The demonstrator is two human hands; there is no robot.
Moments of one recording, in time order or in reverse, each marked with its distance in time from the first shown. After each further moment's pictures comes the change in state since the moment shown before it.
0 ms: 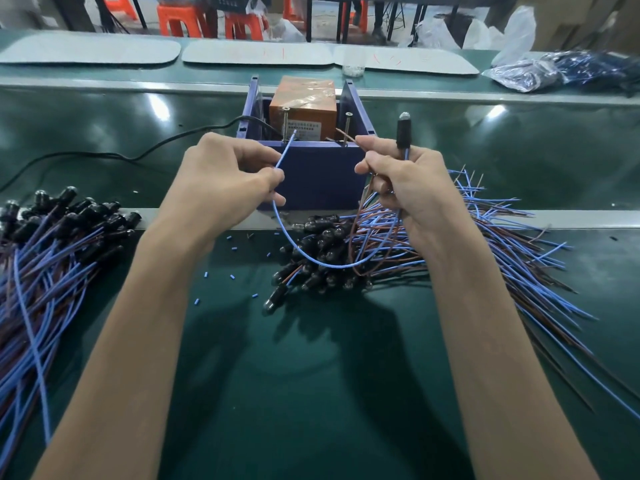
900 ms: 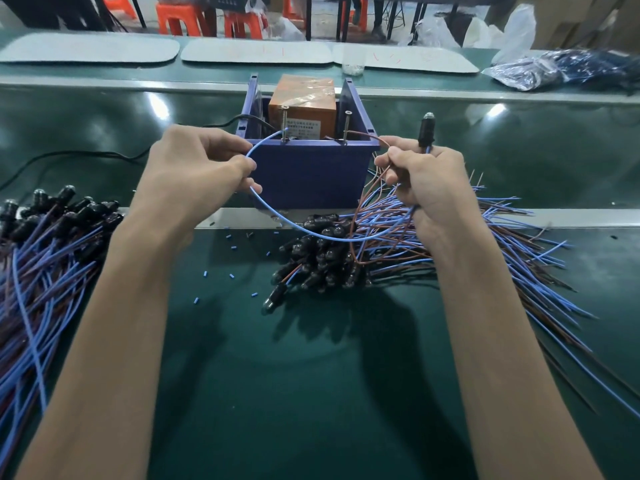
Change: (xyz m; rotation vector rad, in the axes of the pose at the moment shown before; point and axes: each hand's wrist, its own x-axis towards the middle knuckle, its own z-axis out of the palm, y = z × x) left_hand 0.009 -0.009 -0.014 -0.015 0.121 -0.021; right_hand 0.001 -0.003 -0.007 0.059 0.151 0.003
